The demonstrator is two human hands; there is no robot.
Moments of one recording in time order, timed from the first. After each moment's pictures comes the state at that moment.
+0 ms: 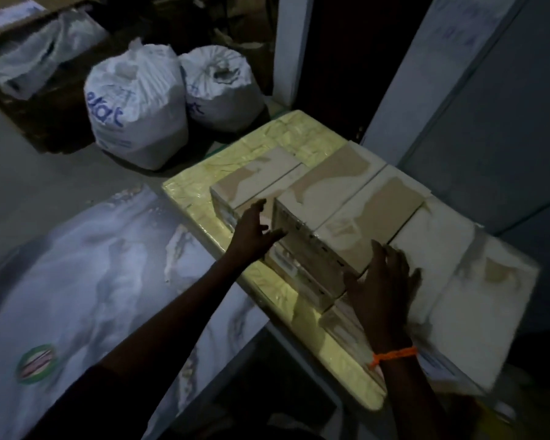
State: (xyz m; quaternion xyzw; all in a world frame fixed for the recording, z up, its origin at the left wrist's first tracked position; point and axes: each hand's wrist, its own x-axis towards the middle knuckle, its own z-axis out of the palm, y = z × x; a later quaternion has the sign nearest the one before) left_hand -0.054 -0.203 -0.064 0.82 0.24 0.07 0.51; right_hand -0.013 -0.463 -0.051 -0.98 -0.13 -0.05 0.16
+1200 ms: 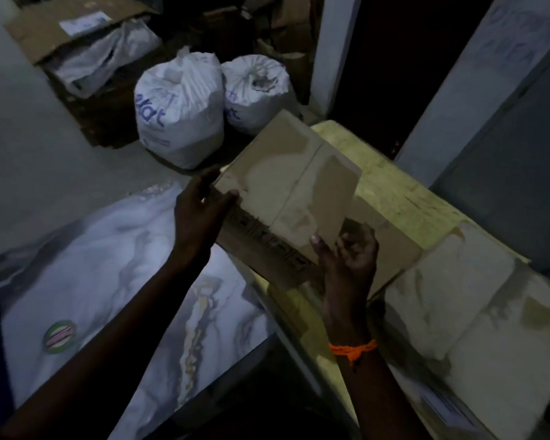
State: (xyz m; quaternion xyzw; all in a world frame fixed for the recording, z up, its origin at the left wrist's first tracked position) left_hand -0.114 -0.158 0.005 0.67 0.34 0.37 0.54; right_hand -0.030 -0.369 -0.011 -0.62 0.02 0.13 0.77
